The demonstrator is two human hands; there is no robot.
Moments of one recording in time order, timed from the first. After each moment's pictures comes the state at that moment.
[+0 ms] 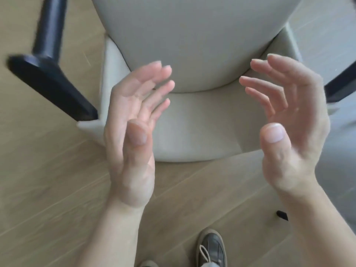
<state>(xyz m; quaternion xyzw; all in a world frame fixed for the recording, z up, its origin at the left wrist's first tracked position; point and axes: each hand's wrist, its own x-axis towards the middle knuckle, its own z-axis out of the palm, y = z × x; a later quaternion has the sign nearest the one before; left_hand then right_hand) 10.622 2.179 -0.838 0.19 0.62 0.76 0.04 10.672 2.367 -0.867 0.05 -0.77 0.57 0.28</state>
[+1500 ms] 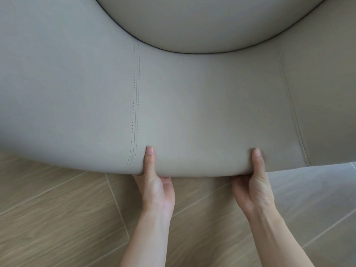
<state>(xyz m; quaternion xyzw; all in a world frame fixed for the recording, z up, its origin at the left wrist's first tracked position) 10.613 2.217 -1.240 -0.37 0.40 0.84 0.05 10.678 2.384 -1.253 -0.44 -0.28 0.83 0.18</state>
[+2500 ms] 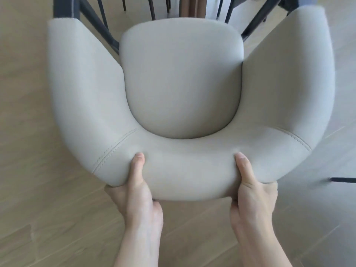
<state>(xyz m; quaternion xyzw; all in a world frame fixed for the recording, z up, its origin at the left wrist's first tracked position) 10.535 2.217 -0.666 -0.39 0.50 0.77 -0.05 10.589 2.364 -0.659 -0.54 -0.39 0.70 0.26</state>
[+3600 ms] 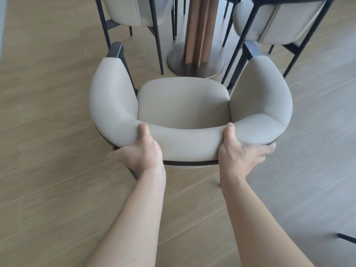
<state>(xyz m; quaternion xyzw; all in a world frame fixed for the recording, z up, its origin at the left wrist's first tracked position) 10.224 2.311 -0.614 -0.41 0.56 0.70 -0.16 10.277 2.451 -0.606 -0.59 -0.54 0.55 0.23</state>
